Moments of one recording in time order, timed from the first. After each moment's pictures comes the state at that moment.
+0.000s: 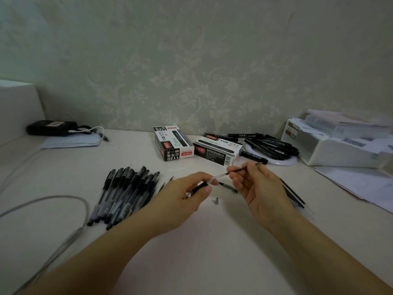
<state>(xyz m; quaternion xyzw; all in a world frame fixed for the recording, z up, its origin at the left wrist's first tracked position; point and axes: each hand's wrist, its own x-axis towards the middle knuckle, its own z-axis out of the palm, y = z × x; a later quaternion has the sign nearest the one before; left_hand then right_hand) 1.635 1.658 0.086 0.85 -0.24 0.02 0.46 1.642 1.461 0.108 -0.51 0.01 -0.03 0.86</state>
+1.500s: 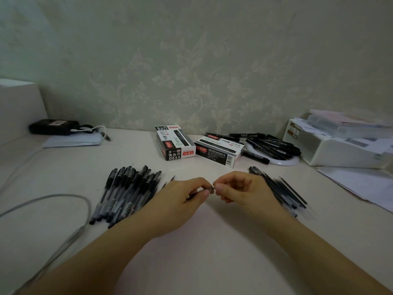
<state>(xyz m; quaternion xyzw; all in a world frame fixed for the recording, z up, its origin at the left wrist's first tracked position) 1.634 1.661 0.084 0.90 -0.25 0.06 0.36 1.643 1.462 0.090 -0.77 -0.15 -0.02 0.62</state>
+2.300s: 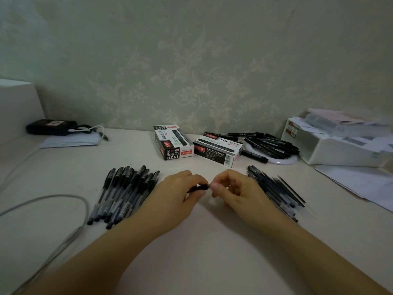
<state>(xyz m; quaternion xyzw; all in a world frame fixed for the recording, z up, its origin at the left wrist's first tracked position) 1.632 1.659 0.091 0.91 -0.26 0.15 0.29 1.640 1.464 0.088 -0.85 -0.19 -0.05 0.48</state>
